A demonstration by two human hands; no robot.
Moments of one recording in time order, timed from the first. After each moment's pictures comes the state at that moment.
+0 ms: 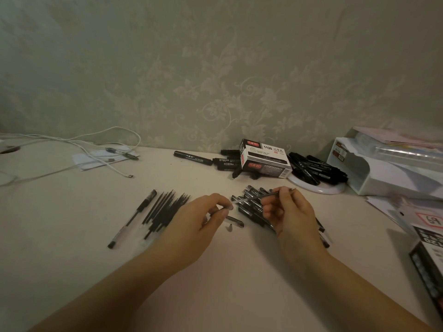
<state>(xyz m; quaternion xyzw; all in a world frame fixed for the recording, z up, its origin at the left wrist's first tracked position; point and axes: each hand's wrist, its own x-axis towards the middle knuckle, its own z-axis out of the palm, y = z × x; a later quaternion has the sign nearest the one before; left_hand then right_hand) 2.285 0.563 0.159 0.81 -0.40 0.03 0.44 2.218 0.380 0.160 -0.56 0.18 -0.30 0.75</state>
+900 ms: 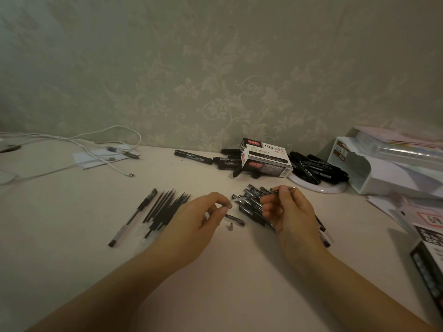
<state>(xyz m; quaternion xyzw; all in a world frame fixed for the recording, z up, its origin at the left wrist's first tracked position) 2.288 0.562 0.156 0.81 -0.38 0.02 0.45 2.217 0.383 0.162 -0.57 0.17 -0.30 0.75</state>
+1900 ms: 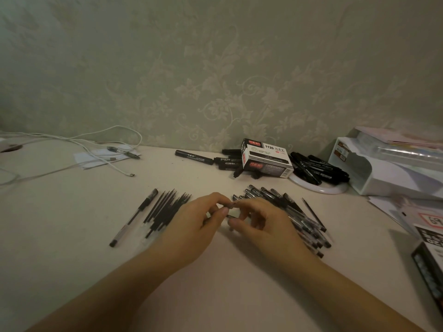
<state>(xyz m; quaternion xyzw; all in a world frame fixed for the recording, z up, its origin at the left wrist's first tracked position) 2.286 0.563 0.161 0.81 -0.39 0.02 0.44 2.211 0.397 0.154 -0.88 0.02 -0.20 0.42</state>
